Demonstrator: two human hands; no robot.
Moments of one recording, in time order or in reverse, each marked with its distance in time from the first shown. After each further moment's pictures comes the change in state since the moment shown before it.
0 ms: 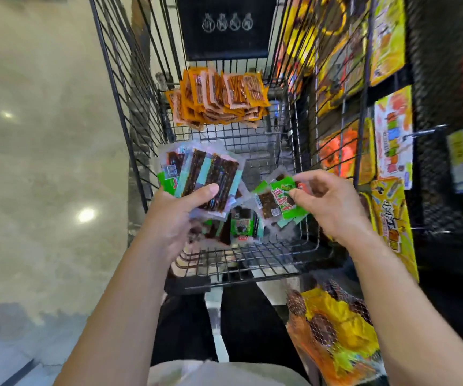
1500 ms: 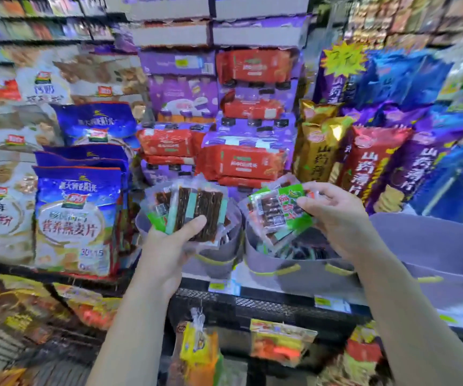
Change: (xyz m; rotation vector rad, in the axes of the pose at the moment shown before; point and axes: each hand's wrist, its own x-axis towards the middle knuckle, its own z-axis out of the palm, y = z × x) left_hand -0.453 -0.029 0.341 0.535 -1.174 0.166; right_hand -0.694 -0.026 -0.194 0.698 1.426 -0.151
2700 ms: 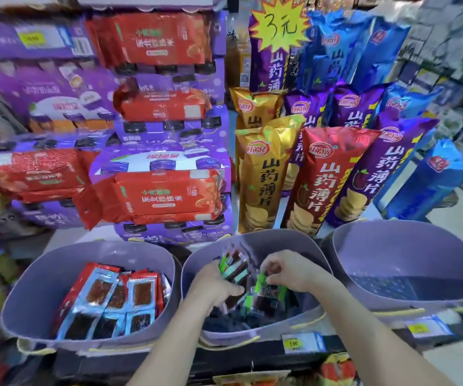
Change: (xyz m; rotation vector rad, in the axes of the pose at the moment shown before) left_hand 0.169 -0.172 0.162 0.992 -0.396 -0.411; right_hand 0.118 0.161 -0.114 -0.978 -0.380 0.432
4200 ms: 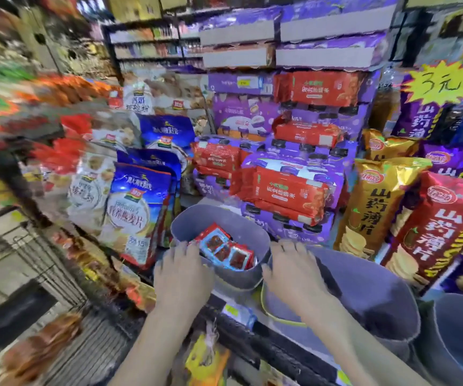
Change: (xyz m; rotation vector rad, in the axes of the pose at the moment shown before) left_hand -0.235 -0.051 -0.073 0.681 0.876 -0.259; right_hand -0.077 -0.176 0.046 -0.580 0.280 -0.429
